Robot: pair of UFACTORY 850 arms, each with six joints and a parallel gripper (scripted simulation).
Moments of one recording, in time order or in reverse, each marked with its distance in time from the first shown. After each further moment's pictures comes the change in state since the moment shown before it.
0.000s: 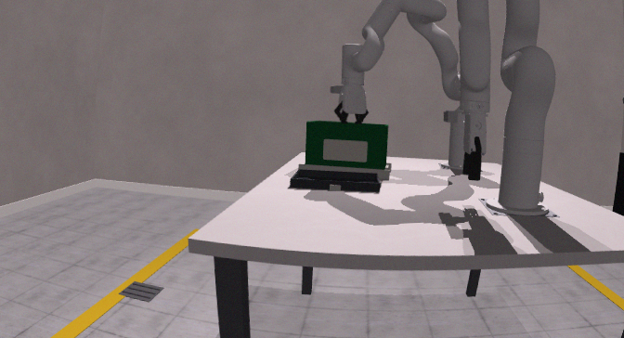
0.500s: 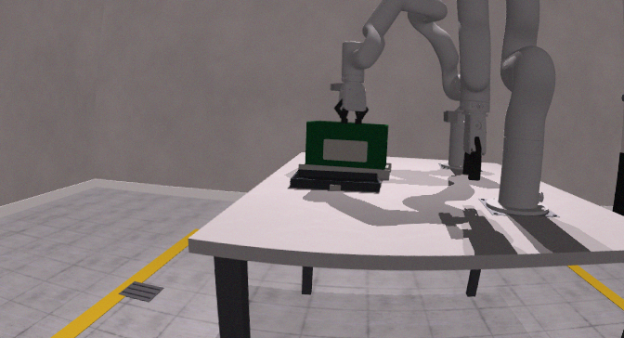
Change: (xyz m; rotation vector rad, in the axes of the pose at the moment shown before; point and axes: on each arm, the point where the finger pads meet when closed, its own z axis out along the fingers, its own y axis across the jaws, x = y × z) left arm 0.000 0.000 0.000 0.000 0.000 0.000; right arm 0.000 0.000 -0.010 0.000 0.000 0.000
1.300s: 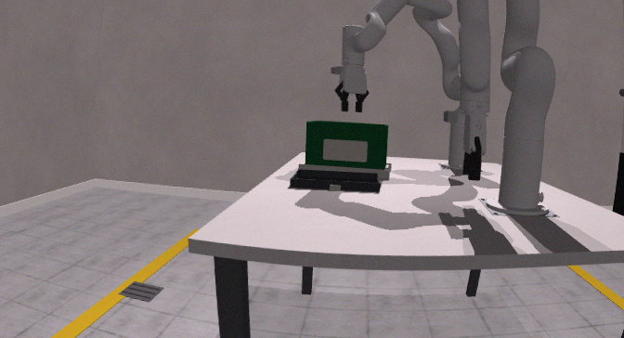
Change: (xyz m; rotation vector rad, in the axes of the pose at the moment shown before) left arm 0.000 0.000 0.000 0.000 0.000 0.000; right arm 0.000 0.000 -0.065 0.001 0.000 0.000
